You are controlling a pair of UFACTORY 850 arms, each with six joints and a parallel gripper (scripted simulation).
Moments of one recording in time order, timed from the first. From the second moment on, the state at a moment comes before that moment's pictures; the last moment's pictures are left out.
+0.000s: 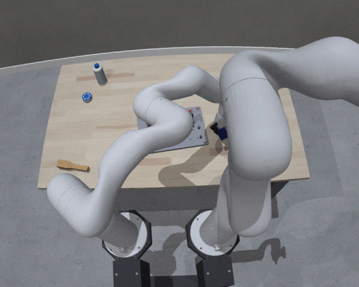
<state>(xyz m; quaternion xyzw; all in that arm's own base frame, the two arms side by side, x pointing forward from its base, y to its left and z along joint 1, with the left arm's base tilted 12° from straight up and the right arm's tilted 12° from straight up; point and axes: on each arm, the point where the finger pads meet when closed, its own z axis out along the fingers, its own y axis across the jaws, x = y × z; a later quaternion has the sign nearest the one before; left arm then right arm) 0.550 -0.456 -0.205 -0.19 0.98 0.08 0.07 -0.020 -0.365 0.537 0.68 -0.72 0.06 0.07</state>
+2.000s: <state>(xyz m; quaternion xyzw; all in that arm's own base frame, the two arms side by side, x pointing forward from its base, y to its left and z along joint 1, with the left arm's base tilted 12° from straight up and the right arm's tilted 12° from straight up) 0.553 -0.450 -0.234 -0.19 0.98 0.08 0.07 -0.020 -0.365 0.537 0.68 -0.72 0.06 0.07</state>
